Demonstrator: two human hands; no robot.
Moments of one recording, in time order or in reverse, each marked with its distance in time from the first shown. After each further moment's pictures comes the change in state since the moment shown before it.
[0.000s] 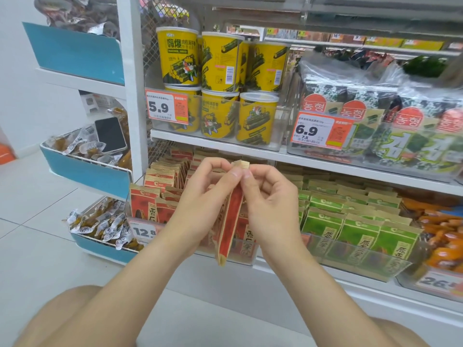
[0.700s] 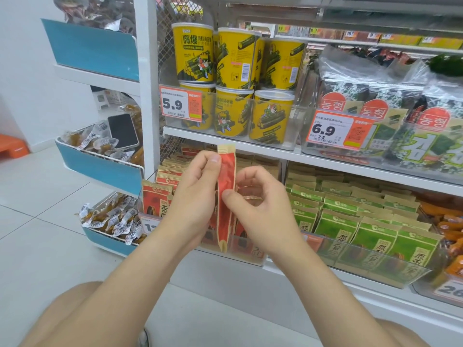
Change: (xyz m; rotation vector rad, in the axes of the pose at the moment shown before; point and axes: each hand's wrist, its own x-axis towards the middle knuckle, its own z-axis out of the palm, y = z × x) left_hand 0.006 -0.003 -0.020 -0.102 0.117 0.041; right_hand -0.003 0.003 0.012 -0.316 -0.241 -0.008
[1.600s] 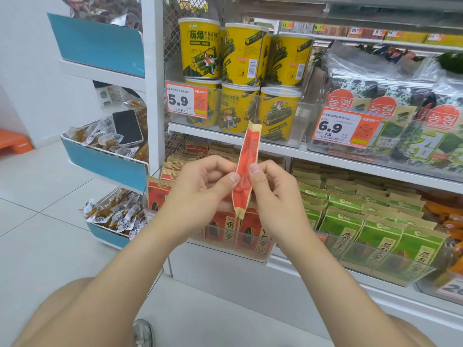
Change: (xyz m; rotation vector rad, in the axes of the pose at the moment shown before) left_hand -0.005 0.011 -0.021 0.199 -0.169 -0.007; right_hand 0.011 0.008 -0.005 -0.020 0.055 -0.088
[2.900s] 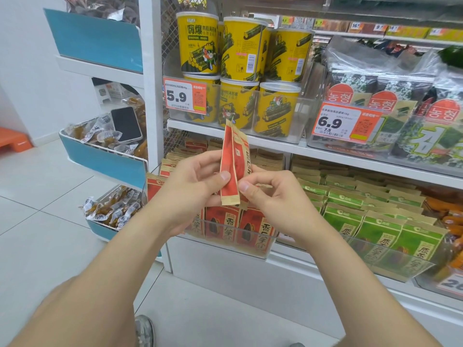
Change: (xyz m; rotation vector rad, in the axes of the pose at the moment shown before) left_hand 0.006 -0.003 -0.010 -0.135 -0.083 -0.120; right_hand 0.010 0.017 -0.022 -0.041 -0.362 0.046
